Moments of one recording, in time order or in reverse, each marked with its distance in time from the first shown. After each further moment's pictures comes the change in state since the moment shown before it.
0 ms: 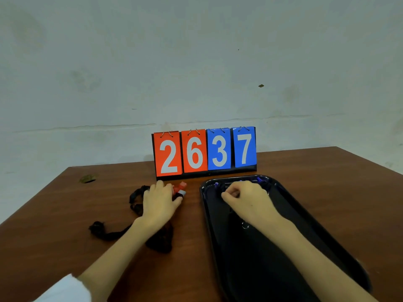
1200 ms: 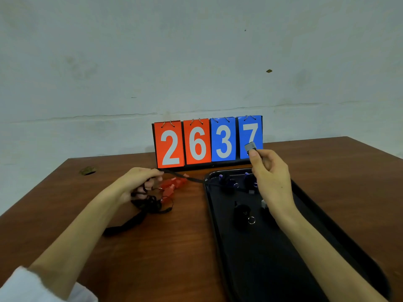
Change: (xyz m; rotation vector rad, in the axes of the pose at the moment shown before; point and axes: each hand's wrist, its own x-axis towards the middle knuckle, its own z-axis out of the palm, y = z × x) left_hand 0.024 -0.048 -0.056 -1.093 -0.513 -0.391; right_hand 0.012 0.001 -0.011 0.762 0.384 0.066
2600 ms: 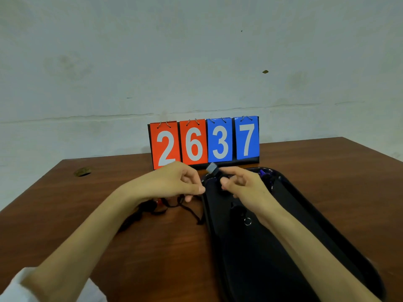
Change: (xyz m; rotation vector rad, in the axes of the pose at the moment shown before) left_hand -0.059 0.055 0.068 0.671 -0.293 0.410; right_hand -0.007 0.007 0.009 -0.153 -0.478 0.104
